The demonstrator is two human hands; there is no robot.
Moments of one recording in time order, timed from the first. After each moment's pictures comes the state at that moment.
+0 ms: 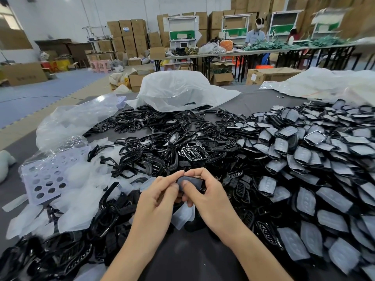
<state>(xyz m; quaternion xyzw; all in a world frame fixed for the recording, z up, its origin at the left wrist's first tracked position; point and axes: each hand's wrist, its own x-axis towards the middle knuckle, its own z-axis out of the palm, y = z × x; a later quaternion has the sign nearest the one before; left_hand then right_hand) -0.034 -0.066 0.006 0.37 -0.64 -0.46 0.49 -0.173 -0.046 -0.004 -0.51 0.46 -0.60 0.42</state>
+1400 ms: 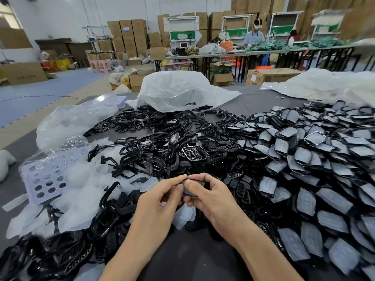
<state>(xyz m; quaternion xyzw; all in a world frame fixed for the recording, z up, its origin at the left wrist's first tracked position) -0.029 -0.071 0.000 0.39 -0.72 -0.35 0.45 -0.177 -0.054 -0.004 -0.36 0.42 -0.61 0.56</state>
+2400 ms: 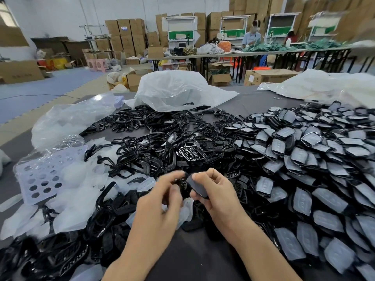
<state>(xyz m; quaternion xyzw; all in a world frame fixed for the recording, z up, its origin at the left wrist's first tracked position) -0.034 -0.060 -0.002 0.37 -0.76 -0.25 0.47 -0.185 -0.051 0.005 -0.32 0.45 -0.64 0.53</state>
